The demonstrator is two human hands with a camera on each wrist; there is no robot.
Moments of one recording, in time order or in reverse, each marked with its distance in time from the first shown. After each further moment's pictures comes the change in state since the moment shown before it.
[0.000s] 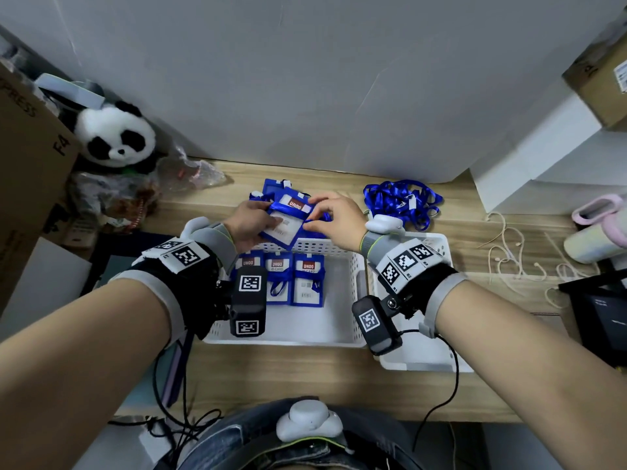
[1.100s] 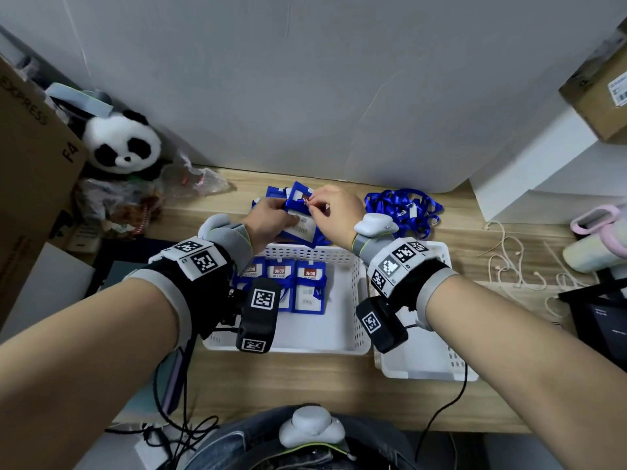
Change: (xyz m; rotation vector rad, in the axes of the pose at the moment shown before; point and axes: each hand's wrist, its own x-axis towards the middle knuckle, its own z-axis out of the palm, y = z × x) left_hand -0.012 0.012 0.020 0.118 -0.050 0.164; right_hand 0.011 -0.020 -0.007 -0.229 0.139 -0.102
